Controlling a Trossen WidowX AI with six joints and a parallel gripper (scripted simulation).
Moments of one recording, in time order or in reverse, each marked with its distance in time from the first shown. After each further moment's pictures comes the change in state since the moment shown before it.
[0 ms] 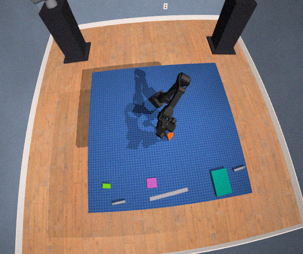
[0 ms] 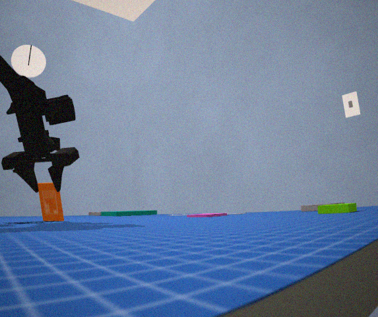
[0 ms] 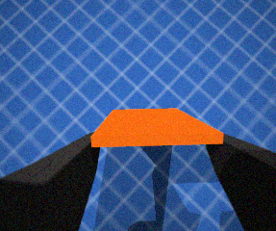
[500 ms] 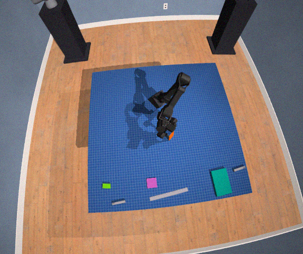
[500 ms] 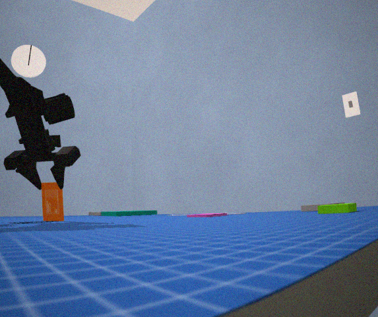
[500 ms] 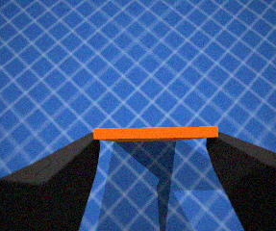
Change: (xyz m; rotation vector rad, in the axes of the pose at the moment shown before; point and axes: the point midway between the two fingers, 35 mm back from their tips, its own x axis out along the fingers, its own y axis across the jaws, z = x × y) arm 0.001 0.000 0.014 0.001 -0.114 0.002
